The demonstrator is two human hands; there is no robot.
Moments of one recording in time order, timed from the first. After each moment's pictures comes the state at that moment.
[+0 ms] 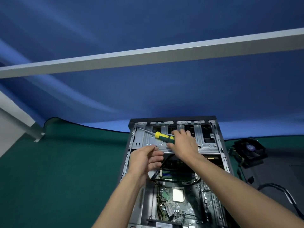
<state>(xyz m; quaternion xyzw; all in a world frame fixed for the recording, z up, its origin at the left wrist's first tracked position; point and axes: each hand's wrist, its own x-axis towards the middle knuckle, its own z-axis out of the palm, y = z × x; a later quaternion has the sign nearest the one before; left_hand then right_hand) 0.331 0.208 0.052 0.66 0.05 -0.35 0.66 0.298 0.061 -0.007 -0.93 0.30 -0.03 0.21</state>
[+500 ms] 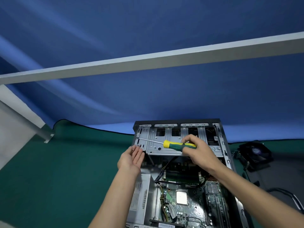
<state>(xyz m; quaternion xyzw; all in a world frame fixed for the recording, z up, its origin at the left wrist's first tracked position) 0.368 0.226 0.044 0.51 0.29 -0.26 0.77 0.238 0.055 0.031 -0.74 0.27 -0.08 0.62</state>
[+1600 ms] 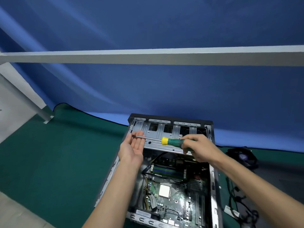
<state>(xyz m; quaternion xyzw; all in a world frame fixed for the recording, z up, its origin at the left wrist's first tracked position) 0.331 0.186 0.056 0.39 0.27 -0.20 0.86 0.215 0.012 0.066 -0.75 0.23 0.04 0.62</state>
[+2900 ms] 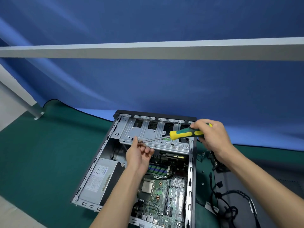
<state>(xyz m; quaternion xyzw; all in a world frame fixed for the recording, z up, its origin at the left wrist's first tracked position) 0.274 0.127 0.022 0.43 0.24 -0.23 0.84 0.179 -0.052 0.075 -0.70 0.30 -0.15 0.64</state>
